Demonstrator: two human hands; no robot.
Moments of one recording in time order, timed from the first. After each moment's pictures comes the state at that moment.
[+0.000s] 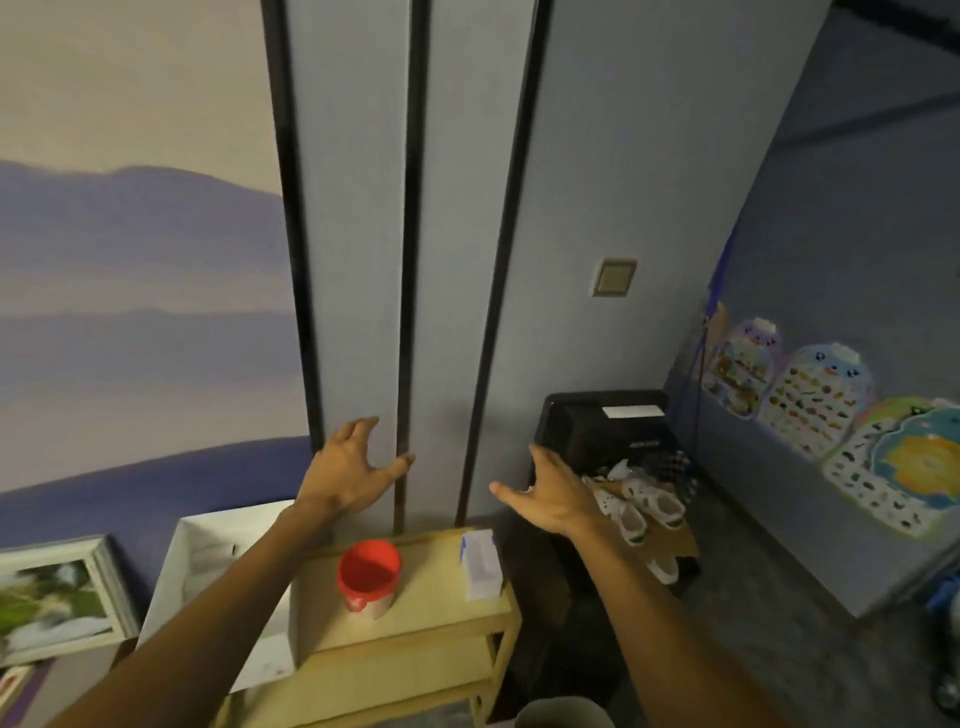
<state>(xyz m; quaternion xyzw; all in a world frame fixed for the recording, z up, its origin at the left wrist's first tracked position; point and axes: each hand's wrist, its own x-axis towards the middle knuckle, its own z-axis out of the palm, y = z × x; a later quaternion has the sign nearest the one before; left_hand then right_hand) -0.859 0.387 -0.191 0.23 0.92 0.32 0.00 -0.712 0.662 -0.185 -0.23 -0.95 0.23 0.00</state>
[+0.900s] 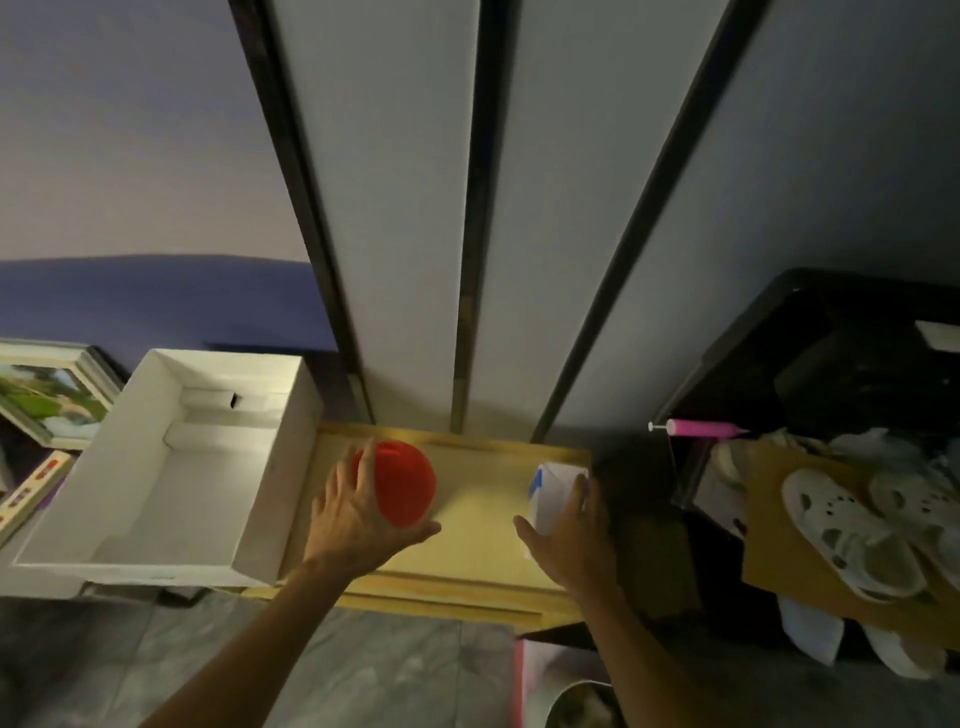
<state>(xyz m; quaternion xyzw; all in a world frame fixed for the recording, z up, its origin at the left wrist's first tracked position) -0.914 0.430 -0.548 0.02 0.96 0.25 0.10 -0.855 0.716 -0.591 -0.24 -0.94 0.23 -0.08</state>
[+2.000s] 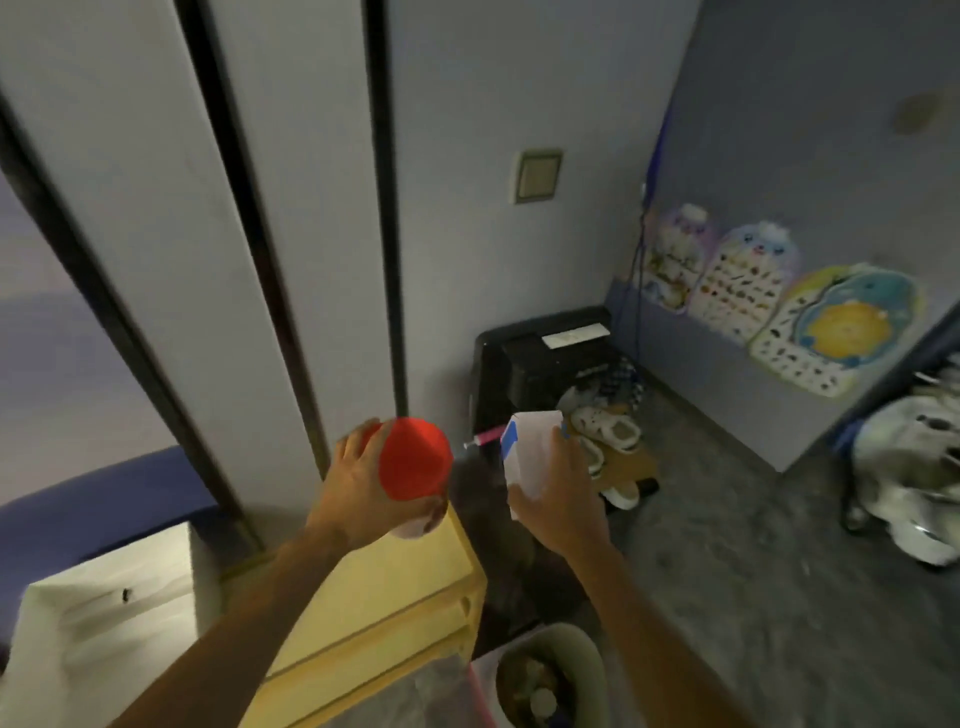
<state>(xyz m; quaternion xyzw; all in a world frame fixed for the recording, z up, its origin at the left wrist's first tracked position) -0.871 0.519 -0.275 0.35 0.87 0.34 0.09 -0.690 0.745 -0.310 -0.34 -0.89 0.23 0.20</state>
